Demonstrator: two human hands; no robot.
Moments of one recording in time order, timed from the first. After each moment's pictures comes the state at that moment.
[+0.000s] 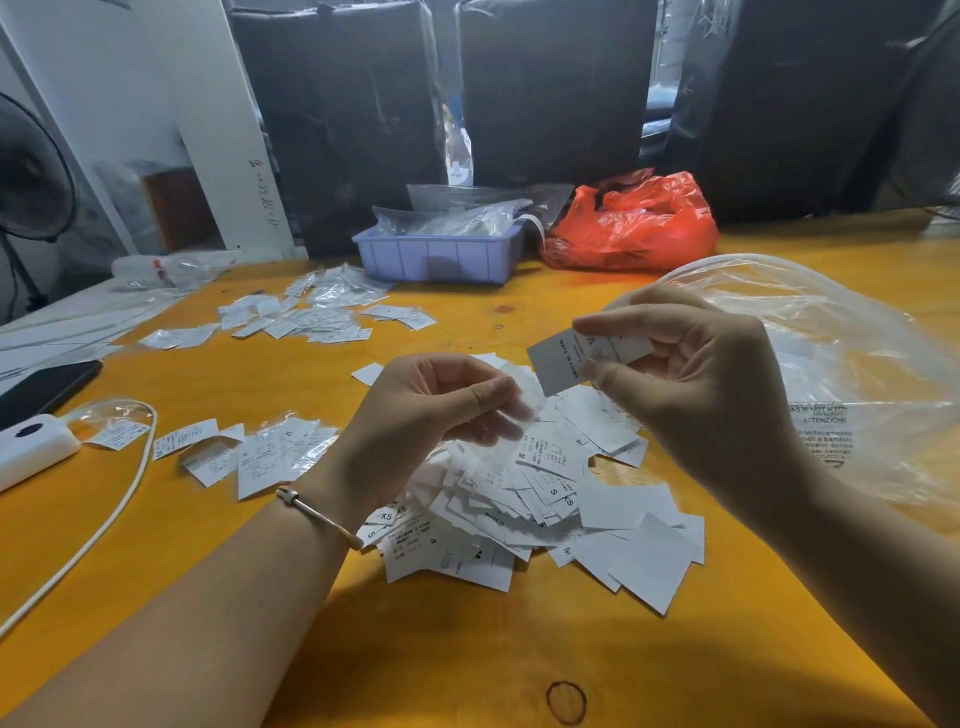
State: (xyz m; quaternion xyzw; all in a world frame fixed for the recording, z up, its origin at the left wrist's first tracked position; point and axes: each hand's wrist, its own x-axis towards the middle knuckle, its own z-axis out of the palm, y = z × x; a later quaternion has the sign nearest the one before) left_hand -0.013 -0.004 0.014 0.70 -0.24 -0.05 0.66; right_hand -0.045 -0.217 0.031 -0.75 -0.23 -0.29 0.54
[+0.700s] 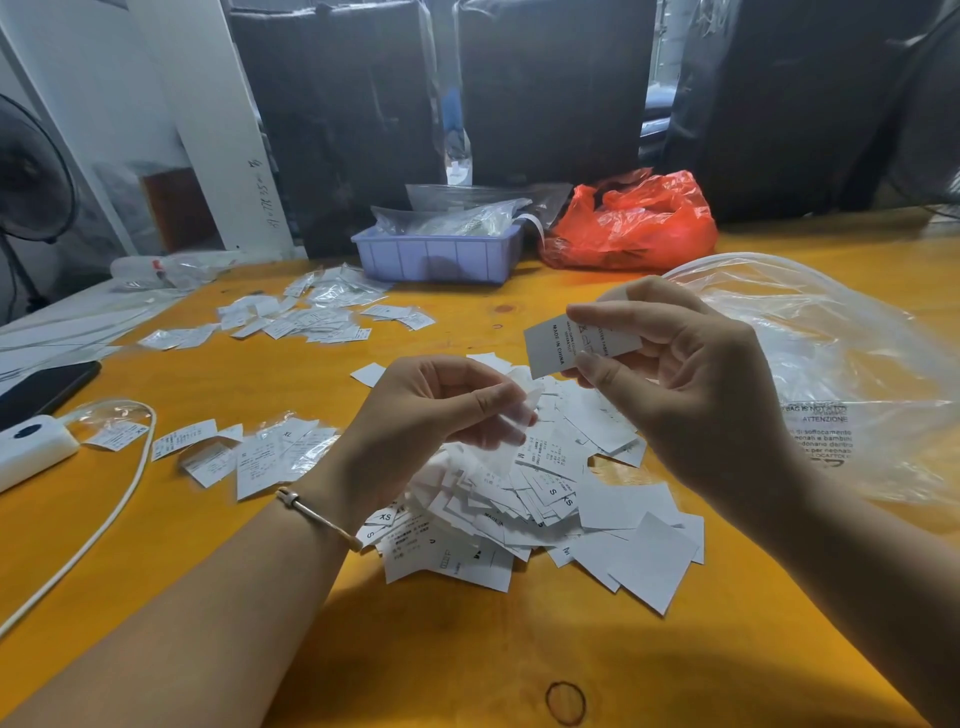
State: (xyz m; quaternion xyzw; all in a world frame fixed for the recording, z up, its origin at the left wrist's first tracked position) left_hand -0.015 -0.006 0.015 0.72 -0.25 -0.05 0.65; right_hand -0.042 -0.215 0.027 -0.75 -0.26 -0.29 0.54
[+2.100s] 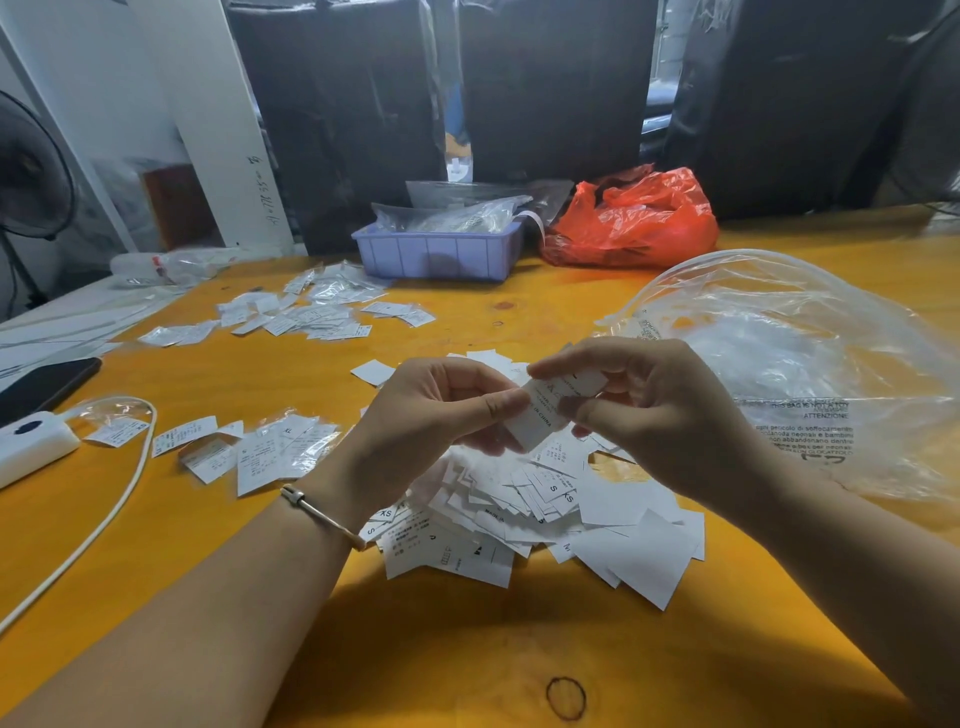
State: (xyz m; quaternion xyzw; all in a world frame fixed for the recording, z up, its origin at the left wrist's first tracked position) left_hand -0.015 -0.008 0.014 0.73 -0.23 -0.06 0.64; right_hand -0.037 -0.215 0.022 -0.79 -0.28 -0.13 0.53
